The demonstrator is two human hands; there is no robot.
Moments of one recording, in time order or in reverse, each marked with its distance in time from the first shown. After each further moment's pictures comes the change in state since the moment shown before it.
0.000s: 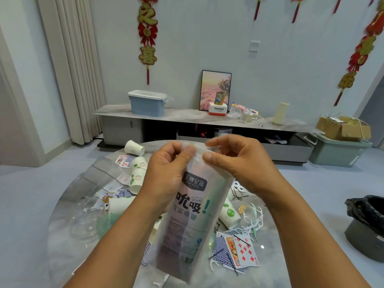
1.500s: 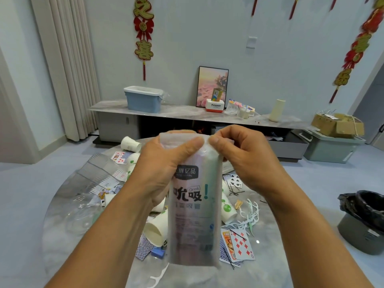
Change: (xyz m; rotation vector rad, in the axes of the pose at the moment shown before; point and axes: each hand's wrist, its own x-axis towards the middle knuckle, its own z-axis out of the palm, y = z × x) left_hand -0.007 0.037 0.006 -0.049 -0.013 -0.117; right_hand -0.010 -0.012 -0.004 -0.100 0.070 -0.079
